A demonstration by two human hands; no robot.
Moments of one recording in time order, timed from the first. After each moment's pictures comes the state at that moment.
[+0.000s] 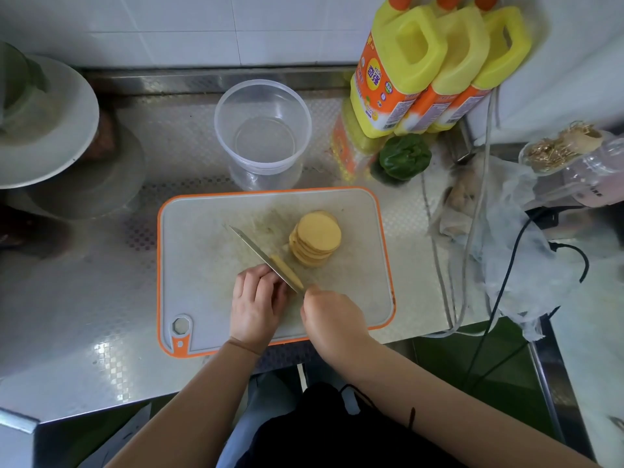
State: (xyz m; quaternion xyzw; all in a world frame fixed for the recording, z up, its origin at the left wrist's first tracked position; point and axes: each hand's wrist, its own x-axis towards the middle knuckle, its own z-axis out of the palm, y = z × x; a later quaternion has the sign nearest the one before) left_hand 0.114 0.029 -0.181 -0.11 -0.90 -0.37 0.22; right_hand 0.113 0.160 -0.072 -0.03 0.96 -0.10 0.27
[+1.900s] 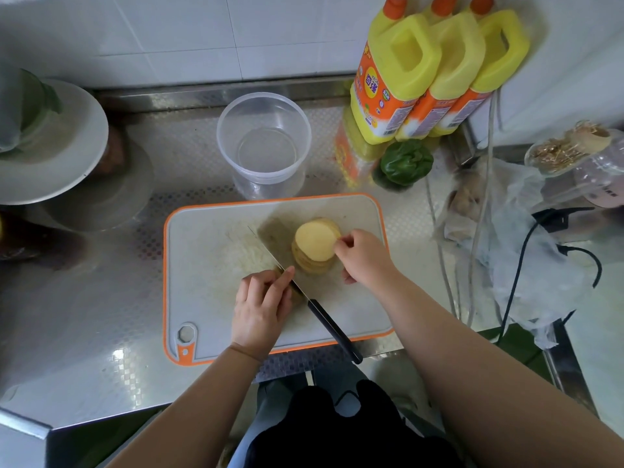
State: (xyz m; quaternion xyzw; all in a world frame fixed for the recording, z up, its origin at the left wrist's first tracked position) left_hand 0.111 0.027 -0.179 -0.14 -0.92 -0.30 0.22; right_hand 0.026 0.214 -0.077 0.20 0.85 -0.40 0.26
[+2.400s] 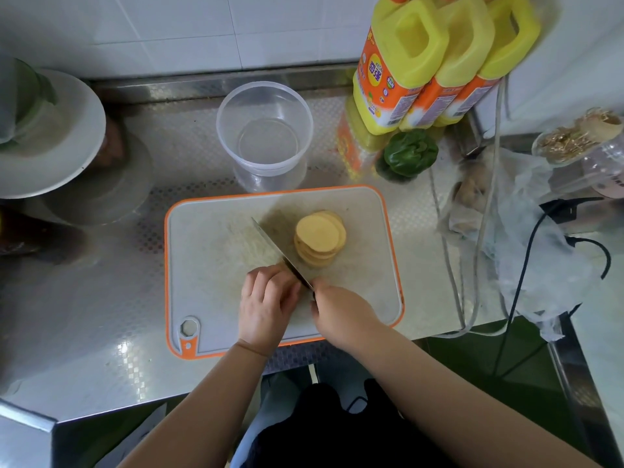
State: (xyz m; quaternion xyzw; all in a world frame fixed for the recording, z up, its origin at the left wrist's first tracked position) left_hand 0.111 0.034 -0.172 -0.14 -0.90 -0.34 0.23; right_hand 0.105 0.180 -0.098 -0.06 0.94 -0.17 0.29
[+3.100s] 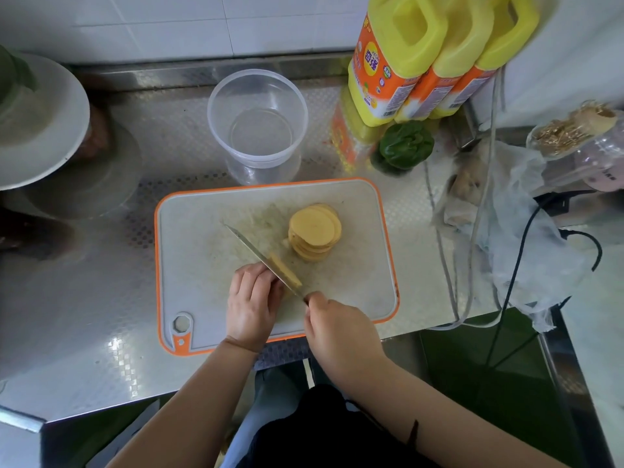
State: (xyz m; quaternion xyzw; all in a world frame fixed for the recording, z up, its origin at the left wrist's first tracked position) left_hand 0.116 0.021 -0.180 -0.13 -0.90 -0.36 0.22; right_hand 0.141 0.164 -0.061 -0.06 0.99 -0.07 0.09
